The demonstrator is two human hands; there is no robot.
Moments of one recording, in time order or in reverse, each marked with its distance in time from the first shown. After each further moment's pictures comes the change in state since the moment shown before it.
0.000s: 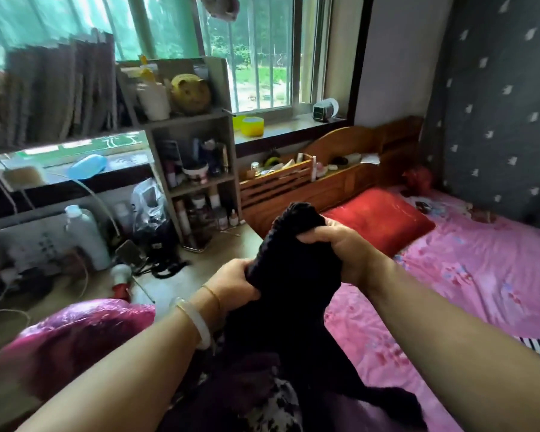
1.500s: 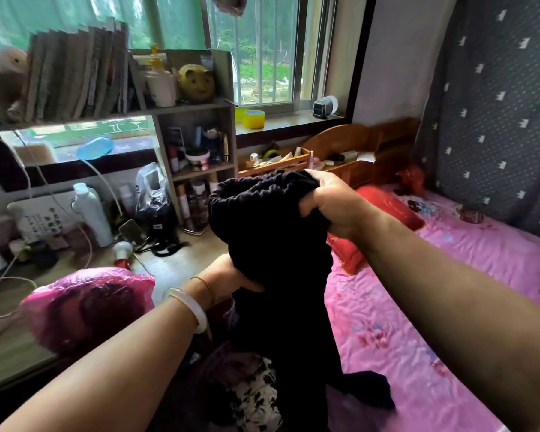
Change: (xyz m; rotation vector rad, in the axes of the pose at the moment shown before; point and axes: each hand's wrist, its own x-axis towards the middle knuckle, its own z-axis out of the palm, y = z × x) left_hand -0.053 0.009 0.026 -0.428 0.004 -0.034; right_hand -0.026 -0.041 0.029 -0.382 0.049 -0.152
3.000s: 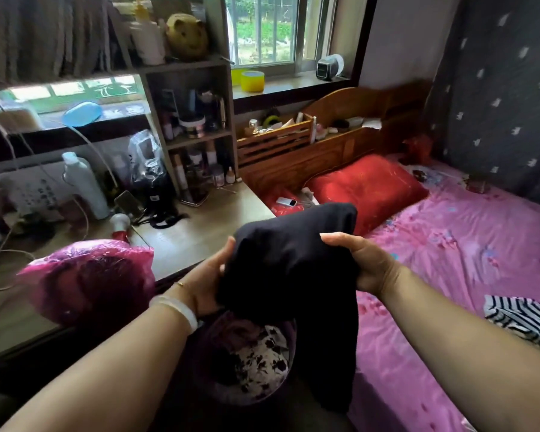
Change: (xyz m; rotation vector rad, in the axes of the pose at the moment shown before) left_hand -0.013 -0.056 0.002 -0.822 -0.232 -0.395; right_hand -0.073 0.116 -0.032 0.505 0.042 0.544
